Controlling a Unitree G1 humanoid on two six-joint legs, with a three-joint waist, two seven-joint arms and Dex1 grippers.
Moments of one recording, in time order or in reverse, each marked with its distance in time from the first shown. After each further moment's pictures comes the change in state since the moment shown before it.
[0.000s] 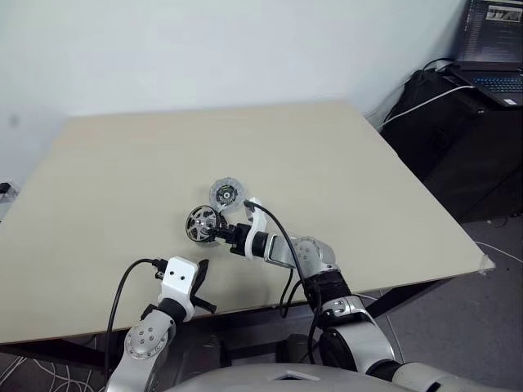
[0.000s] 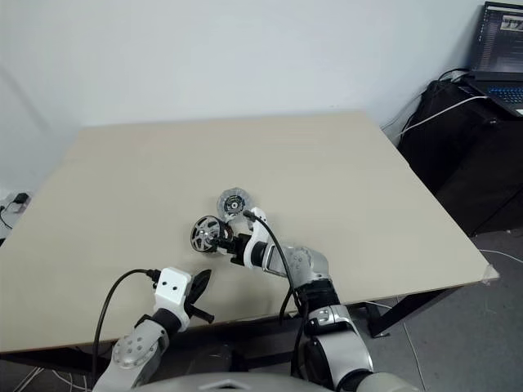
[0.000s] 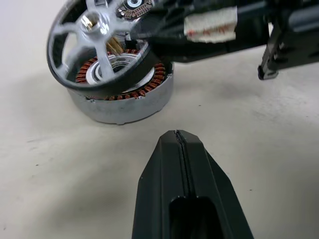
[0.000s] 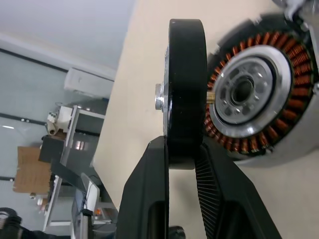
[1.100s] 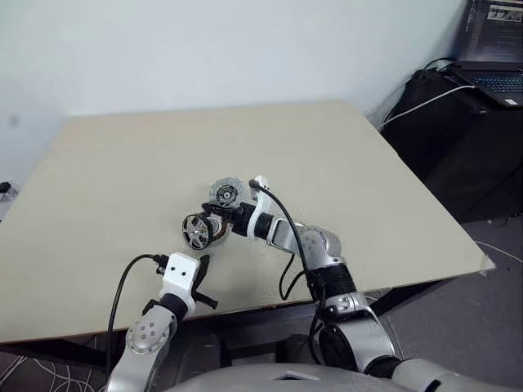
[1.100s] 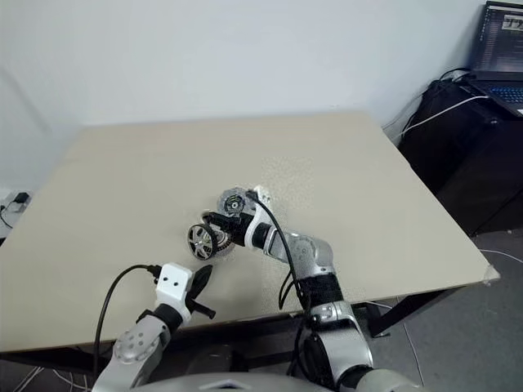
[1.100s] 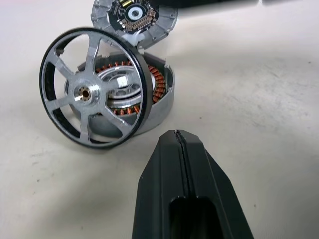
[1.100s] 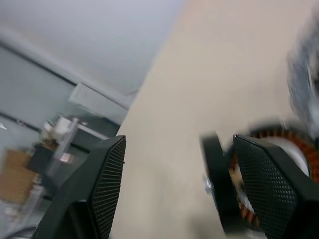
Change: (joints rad) left arm -0.030 -0.004 -0.002 0.002 -0.001 -0.001 -0.006; right arm 0.032 -0.045 0.085 -0.308 -0.063 -0.100 0.049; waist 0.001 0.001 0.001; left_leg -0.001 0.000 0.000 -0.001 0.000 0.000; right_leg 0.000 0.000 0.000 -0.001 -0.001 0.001
